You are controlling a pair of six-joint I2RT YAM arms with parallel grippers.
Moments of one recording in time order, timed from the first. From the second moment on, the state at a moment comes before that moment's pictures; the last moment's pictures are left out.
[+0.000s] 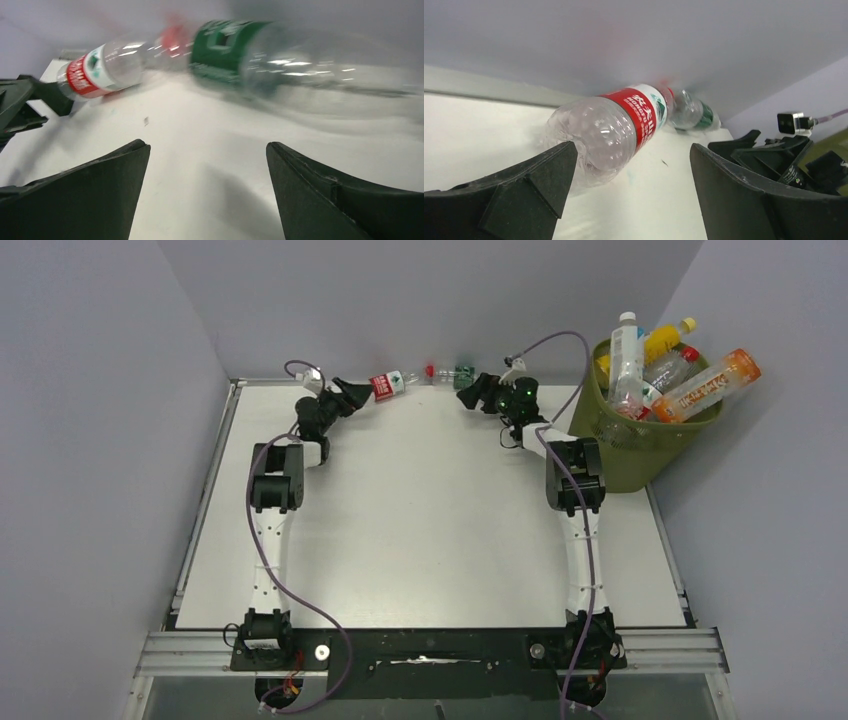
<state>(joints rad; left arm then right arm) -0.04 2.75 1.92 0.98 0.44 -0.91 0.12 2.64 1.99 0.48 -0.45 0.46</state>
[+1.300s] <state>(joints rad) -0.13 2.59 1.75 1.00 0.56 -0.94 0.07 2.62 2.05 0.27 -0.13 0.34</state>
